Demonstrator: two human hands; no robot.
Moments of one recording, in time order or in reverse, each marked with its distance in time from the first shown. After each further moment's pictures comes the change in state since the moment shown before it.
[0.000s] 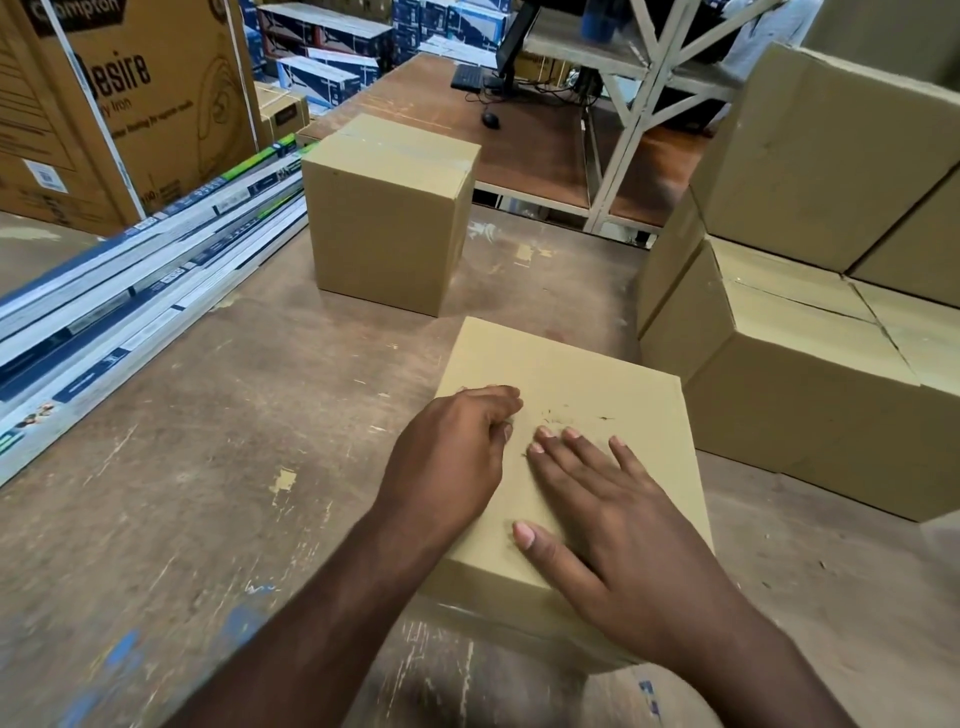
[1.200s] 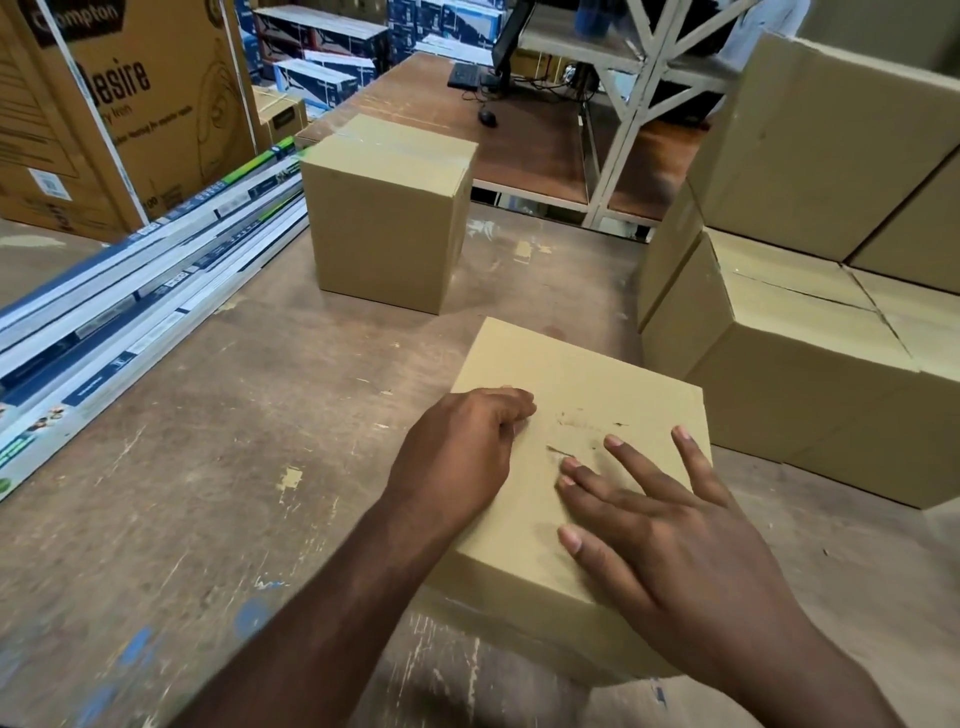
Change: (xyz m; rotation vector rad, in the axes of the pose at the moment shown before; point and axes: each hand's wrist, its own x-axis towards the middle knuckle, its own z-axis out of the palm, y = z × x) left_hand 0.001 0.002 0.000 -0.037 -0.037 0.018; right_hand -0.029 0.006 -0.014 -0.198 0.058 0.028
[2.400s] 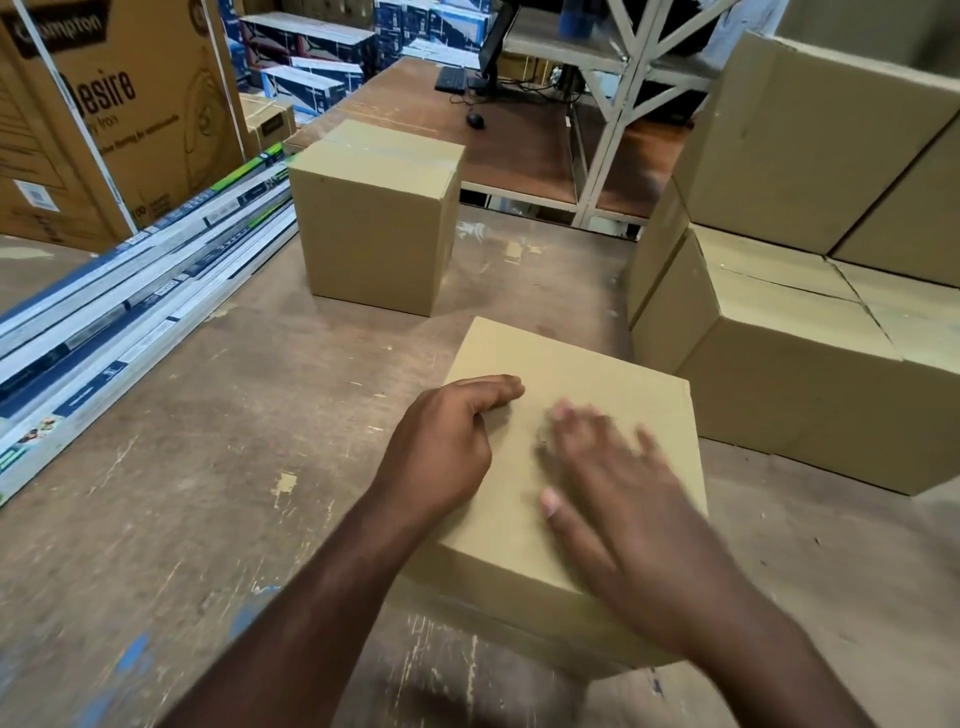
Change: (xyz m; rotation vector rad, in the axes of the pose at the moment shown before) left_hand -0.001 -0.005 -0.001 -0.138 0.028 -0.021; right_hand 0.013 -0.014 0.002 0.259 -0.140 0.143
